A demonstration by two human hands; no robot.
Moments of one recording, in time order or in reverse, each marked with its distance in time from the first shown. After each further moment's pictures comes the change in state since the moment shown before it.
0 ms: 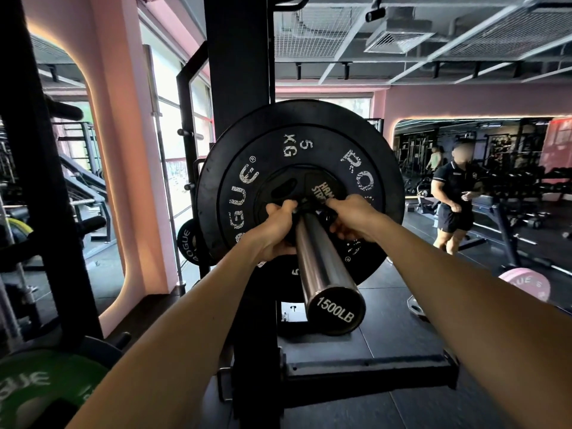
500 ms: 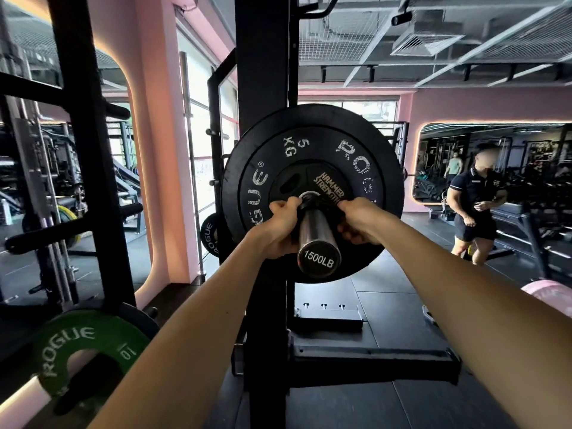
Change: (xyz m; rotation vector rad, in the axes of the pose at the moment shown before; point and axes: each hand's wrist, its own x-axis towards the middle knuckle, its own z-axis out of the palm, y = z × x) left_hand -0.103 0.007 0.009 -0.049 0.045 -0.006; right_hand -0.084 -0.005 -0.007 -0.003 -0.052 0.031
